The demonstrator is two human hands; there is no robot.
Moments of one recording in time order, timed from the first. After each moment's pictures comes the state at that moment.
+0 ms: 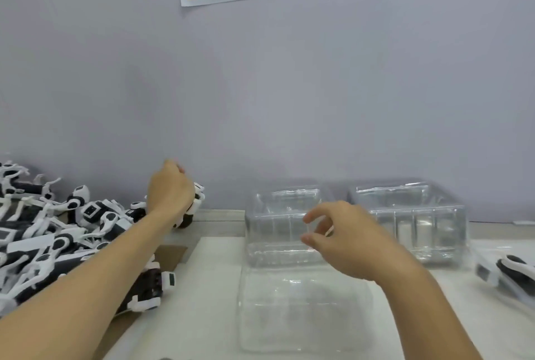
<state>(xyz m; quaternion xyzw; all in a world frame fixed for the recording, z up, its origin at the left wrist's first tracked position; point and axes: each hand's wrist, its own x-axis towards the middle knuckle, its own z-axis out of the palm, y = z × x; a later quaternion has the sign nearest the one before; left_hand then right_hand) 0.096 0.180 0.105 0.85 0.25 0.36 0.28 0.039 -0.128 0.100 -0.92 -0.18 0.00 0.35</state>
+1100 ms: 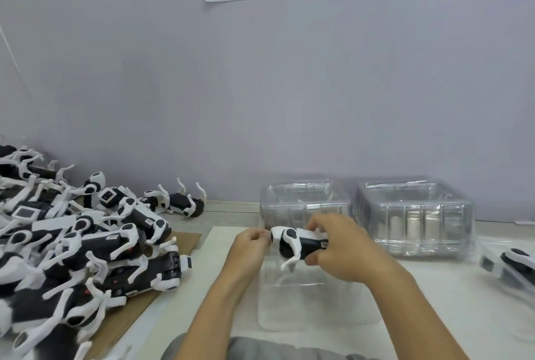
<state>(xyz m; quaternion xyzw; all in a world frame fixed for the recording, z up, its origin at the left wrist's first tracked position) 0.034 0.082 0.008 0.77 0.15 0.09 0.61 0.041 -0.102 0.065 -0.95 -0.20 -0.02 0.25</state>
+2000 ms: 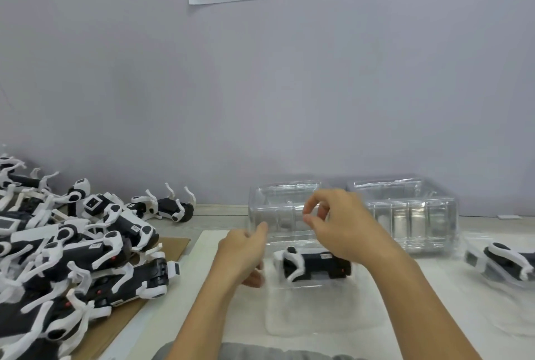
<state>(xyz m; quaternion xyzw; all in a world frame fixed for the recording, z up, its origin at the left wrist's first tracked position) 0.019 0.066 0.043 0.83 0.19 0.06 0.52 0.045 -0.115 0.088 -0.92 -0.19 -0.12 0.33</state>
